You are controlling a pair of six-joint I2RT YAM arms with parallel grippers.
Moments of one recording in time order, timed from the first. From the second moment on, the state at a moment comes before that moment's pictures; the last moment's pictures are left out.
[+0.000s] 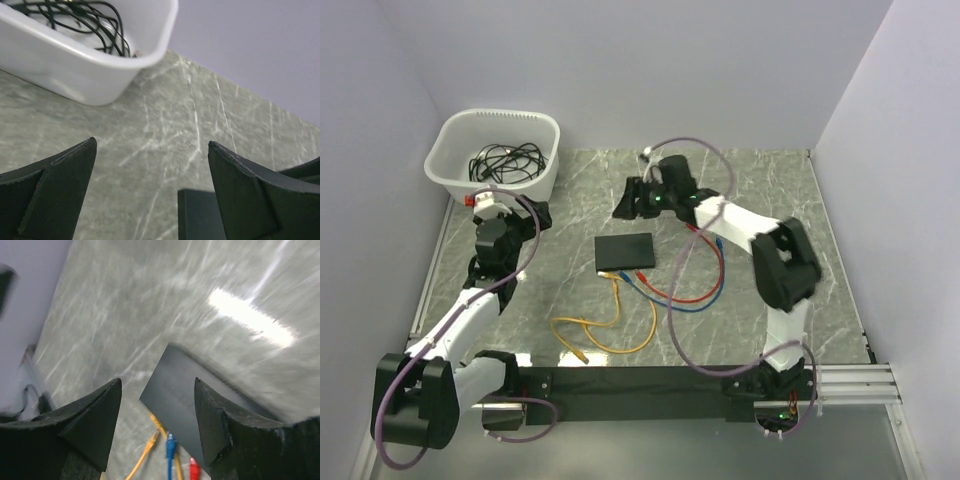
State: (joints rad) left arm -0.13 1.05 0.50 0.43 -0.17 -0.50; right arm 0.53 1.98 1.44 -0.05 -0.52 0.46
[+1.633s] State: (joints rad) left arm -0.40 1.57 0.57 0.49 0.04 -0.65; right arm 0.62 1.94 1.18 -0.07 -0.13 0.63
